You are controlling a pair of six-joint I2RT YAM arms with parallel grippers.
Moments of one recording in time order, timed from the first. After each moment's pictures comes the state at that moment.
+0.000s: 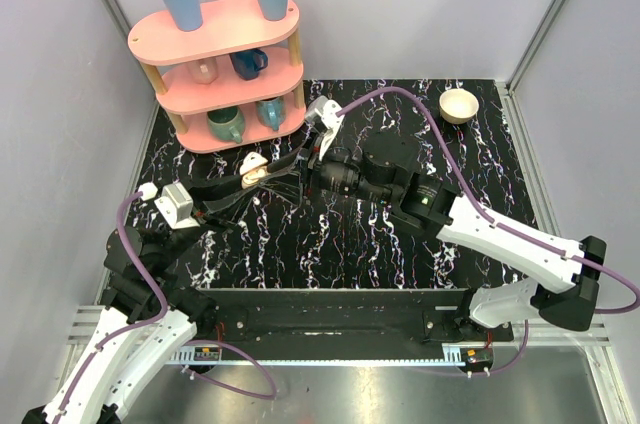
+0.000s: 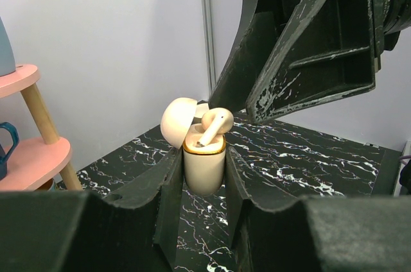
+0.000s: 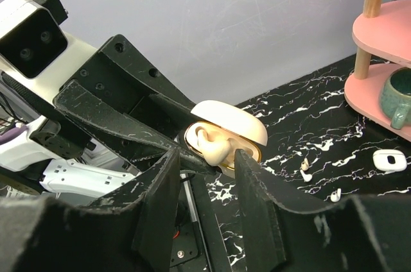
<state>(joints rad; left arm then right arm) -0.49 0.37 0.66 0.10 0.40 -0.08 1.09 1.33 1.39 0.01 -0.19 0.31</state>
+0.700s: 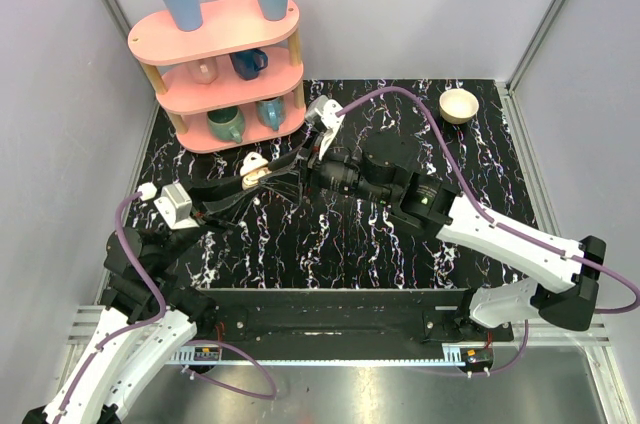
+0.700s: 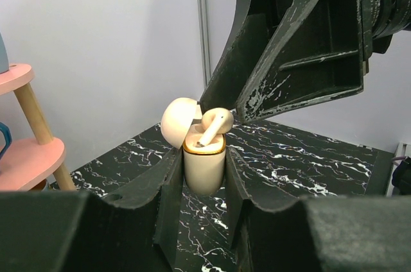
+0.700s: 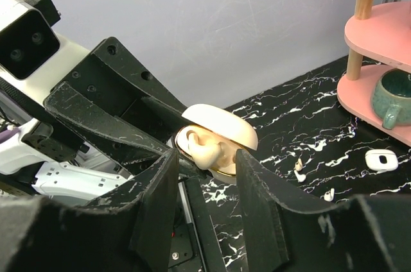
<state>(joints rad) -0.49 0.37 0.65 0.11 0.41 -0.10 1.09 1.33 1.39 0.01 -0.18 0.30</state>
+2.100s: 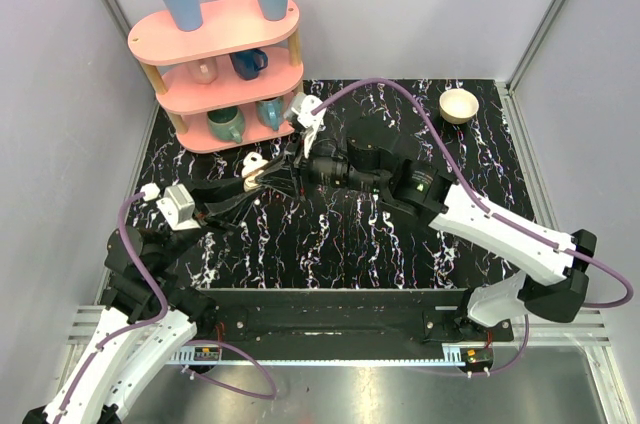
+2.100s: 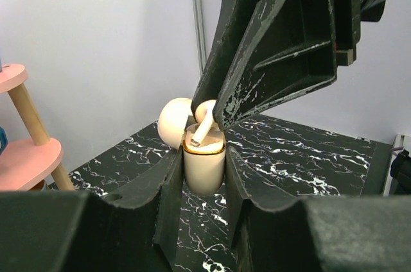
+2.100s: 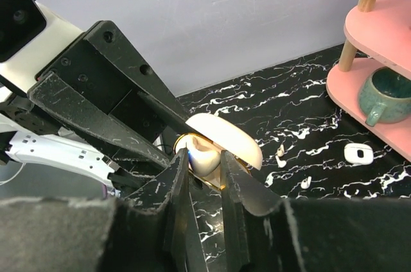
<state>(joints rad) -0.49 0.37 0.65 0.10 0.44 -0.09 1.09 1.41 1.55 -0.18 -0.22 0.17</state>
